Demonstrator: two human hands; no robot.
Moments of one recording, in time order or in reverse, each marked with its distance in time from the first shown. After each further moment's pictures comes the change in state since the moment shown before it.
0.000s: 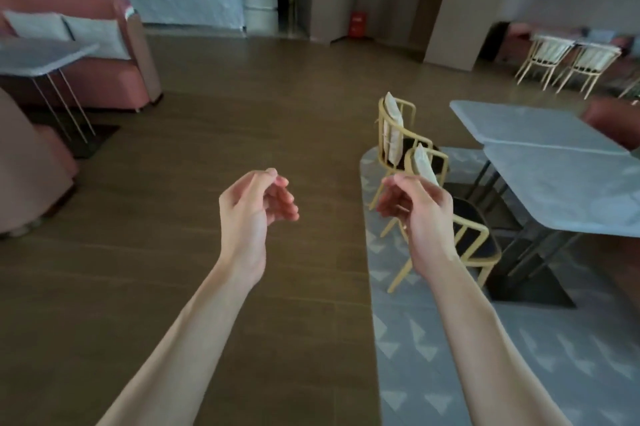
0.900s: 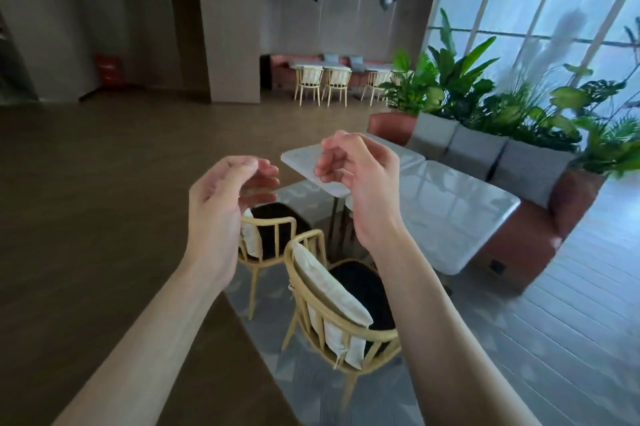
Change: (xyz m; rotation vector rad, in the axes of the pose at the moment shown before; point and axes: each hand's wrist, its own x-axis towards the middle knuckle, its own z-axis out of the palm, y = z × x) left_hand 0.540 -0.135 0.342 -0.166 -0.744 -0.045; right_hand 0.545 -0.021 -0.016 -0.050 0.486 -0.371
